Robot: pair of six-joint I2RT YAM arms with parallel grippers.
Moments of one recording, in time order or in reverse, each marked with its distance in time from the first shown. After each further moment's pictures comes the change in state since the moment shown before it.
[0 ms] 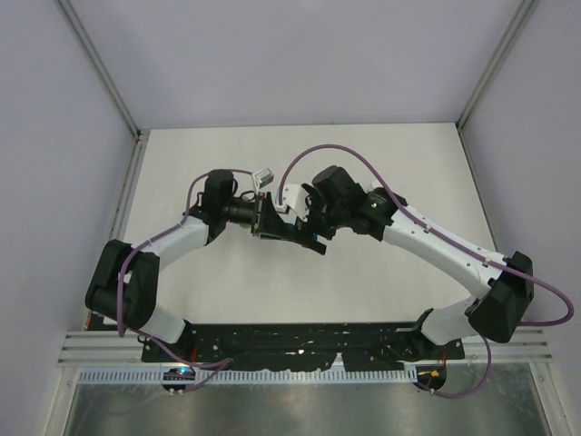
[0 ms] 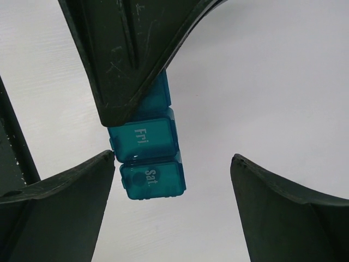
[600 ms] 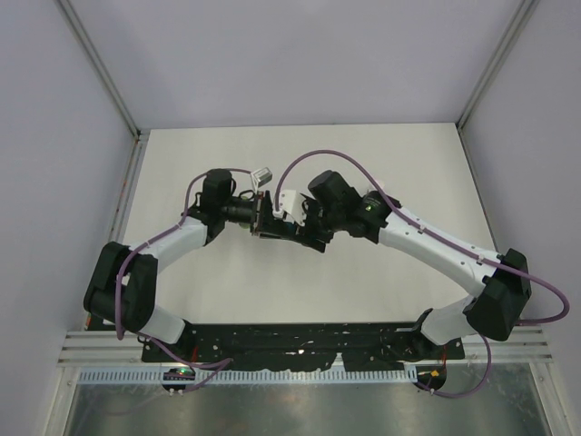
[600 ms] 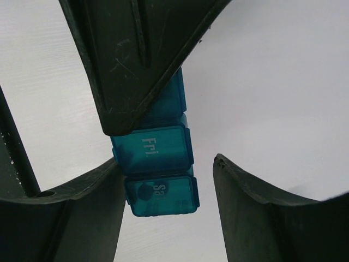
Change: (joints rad) left arm 0.002 -0.021 -0.004 0.014 0.000 -0.024; right arm 0.013 0.015 -0.034 0.036 0.014 -0.015
